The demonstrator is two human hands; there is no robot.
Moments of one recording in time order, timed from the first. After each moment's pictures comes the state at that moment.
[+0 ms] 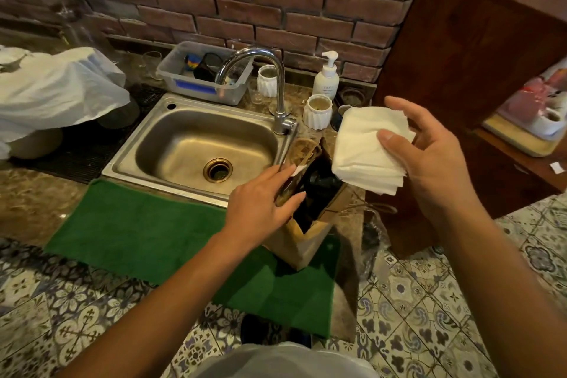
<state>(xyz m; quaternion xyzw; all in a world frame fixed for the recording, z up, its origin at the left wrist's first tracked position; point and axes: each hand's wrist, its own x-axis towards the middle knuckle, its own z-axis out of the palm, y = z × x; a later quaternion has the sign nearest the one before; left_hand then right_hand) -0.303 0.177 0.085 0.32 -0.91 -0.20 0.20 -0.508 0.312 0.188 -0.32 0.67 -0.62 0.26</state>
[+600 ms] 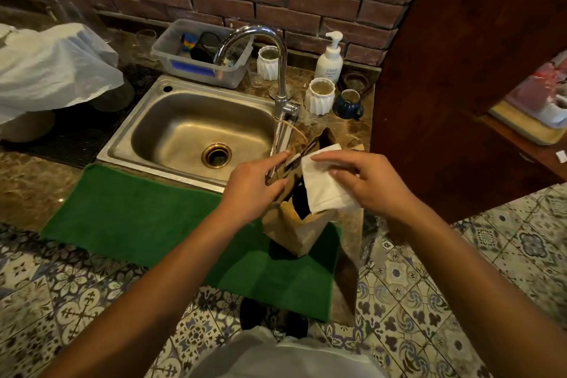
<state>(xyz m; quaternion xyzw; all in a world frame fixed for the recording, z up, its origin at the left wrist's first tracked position) -0.301 0.155 0.077 0.38 -0.85 -0.34 0.14 -0.498 0.288 0.113 -0.56 0.72 -0.32 0.25</state>
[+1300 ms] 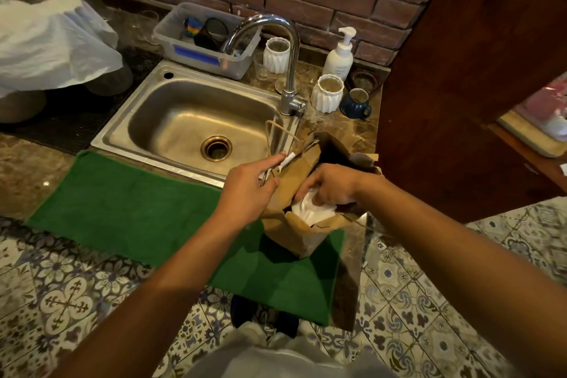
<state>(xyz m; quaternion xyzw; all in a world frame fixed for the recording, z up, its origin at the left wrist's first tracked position) -0.283 0.141 0.050 0.40 -0.79 -0.42 0.19 -0.484 0.209 0.066 -0.50 0.73 -0.01 0.46</state>
